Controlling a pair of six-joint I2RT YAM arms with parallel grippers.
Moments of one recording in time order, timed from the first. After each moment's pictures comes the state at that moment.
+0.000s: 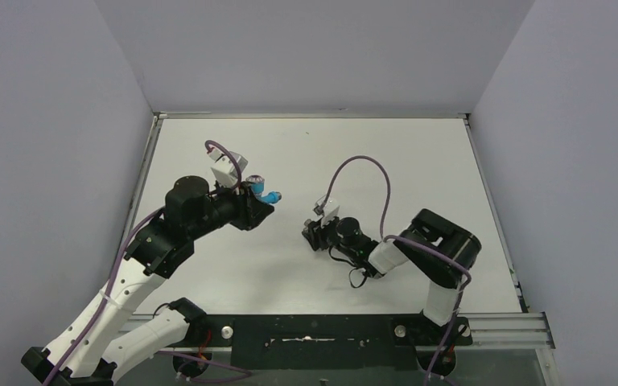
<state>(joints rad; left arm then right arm) -0.60 0.84 0.97 -0.48 0.20 -0.36 0.85 1.87 0.50 1.06 0.04 0.10</state>
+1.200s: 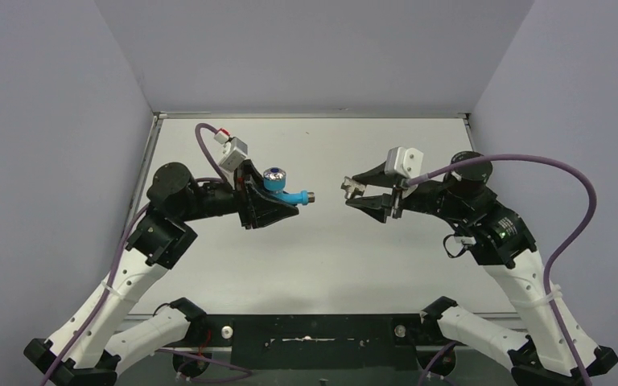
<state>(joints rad) -0.59 0.91 1.05 -0.07 0.79 -0.50 0.56 0.90 1.27 -0.48 -0.69 -0.35</state>
